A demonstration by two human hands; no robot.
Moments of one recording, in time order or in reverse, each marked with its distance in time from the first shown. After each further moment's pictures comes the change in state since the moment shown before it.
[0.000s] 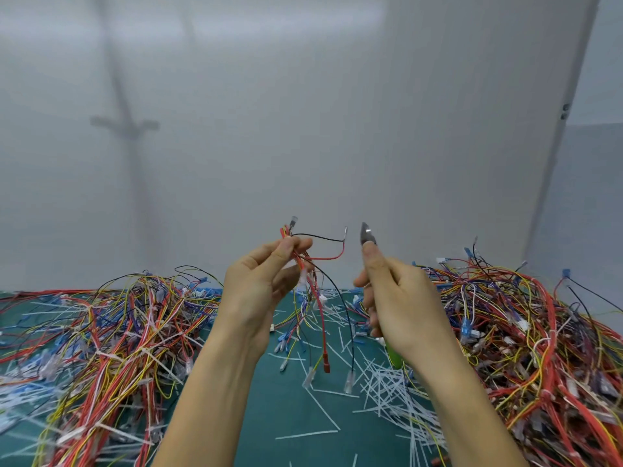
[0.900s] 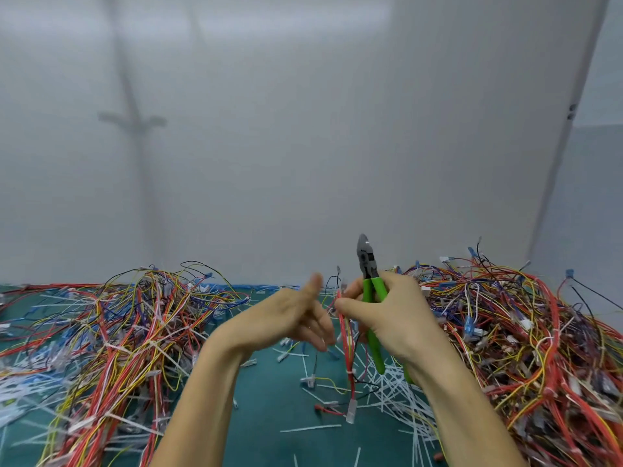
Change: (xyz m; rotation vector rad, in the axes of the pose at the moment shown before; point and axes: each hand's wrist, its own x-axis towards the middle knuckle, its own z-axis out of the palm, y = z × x) left_hand 0.000 -0.013 -0.025 0.792 -0.584 -0.271; right_hand 0.005 0.023 0.013 0.111 -0.143 0.076
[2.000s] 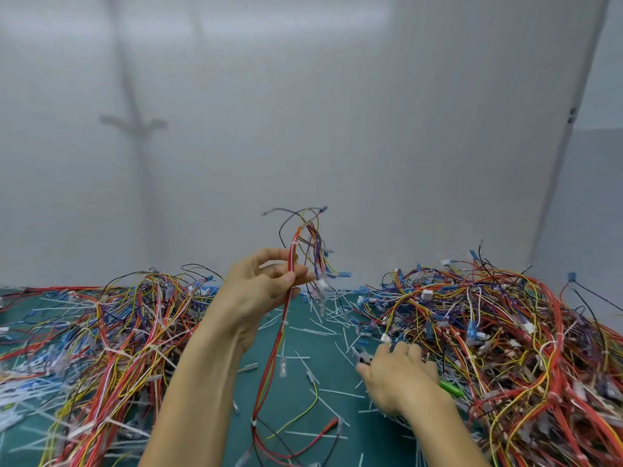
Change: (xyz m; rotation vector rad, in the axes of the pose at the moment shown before) left_hand -0.007 0.018 -0.013 -0.580 0.531 0.097; right_hand -0.004 0.065 0.011 -1.247 -0.439 0.433
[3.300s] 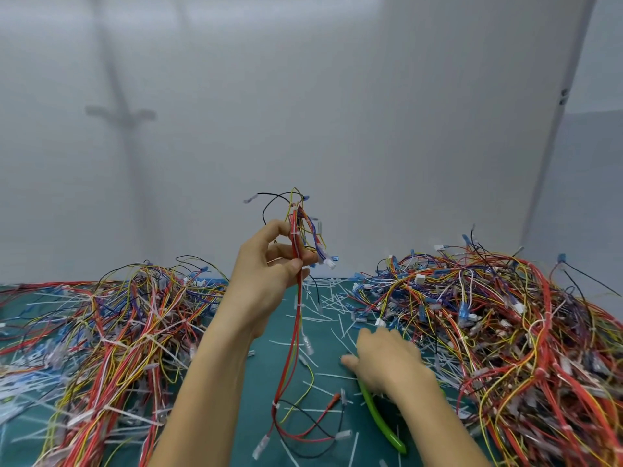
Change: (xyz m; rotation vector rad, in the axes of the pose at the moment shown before) left_hand -0.006 -0.002 0.019 0.223 0.006 0.232; right_hand 0.003 -0.008 0.002 0.017 0.089 -0.088
